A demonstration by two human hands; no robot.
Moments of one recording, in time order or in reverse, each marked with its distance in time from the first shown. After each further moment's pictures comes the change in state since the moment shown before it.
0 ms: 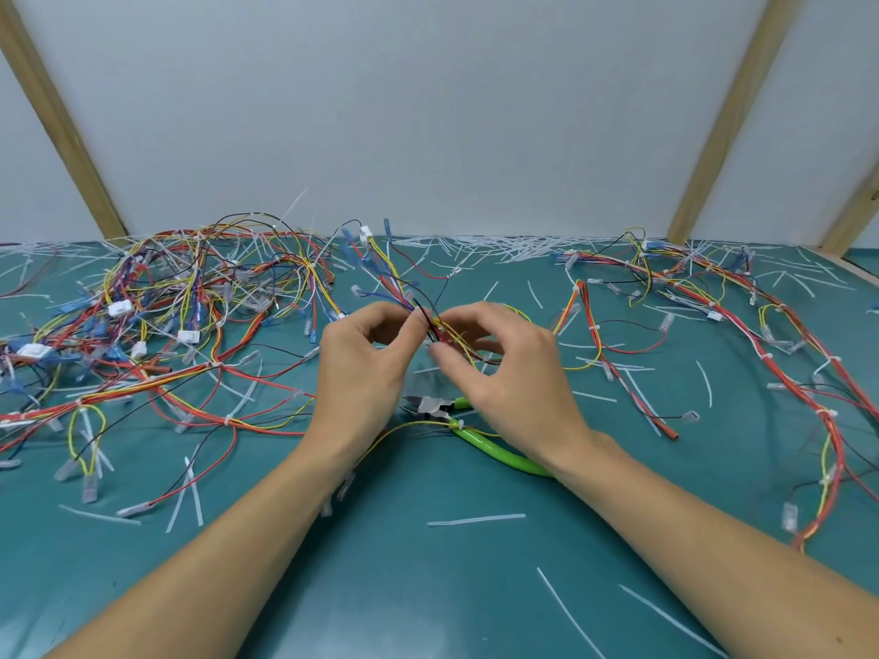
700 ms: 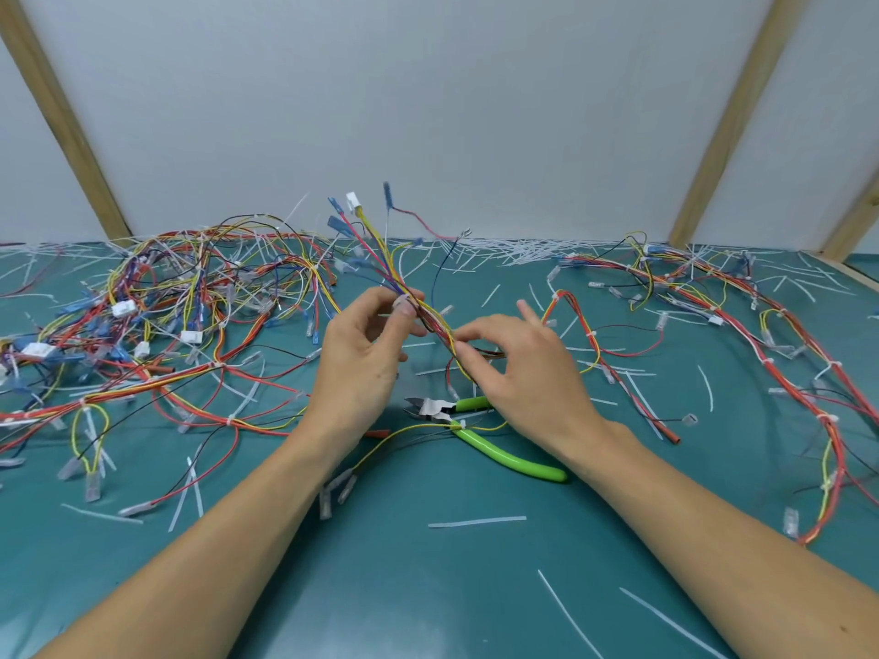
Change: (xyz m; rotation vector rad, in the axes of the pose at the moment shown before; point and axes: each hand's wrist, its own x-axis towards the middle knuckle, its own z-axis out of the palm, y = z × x) left_hand 0.010 -0.006 -0.003 -0.110 -0.064 0.004; right_hand 0.008 0.015 -0.012 -0.297 -0.125 -0.039
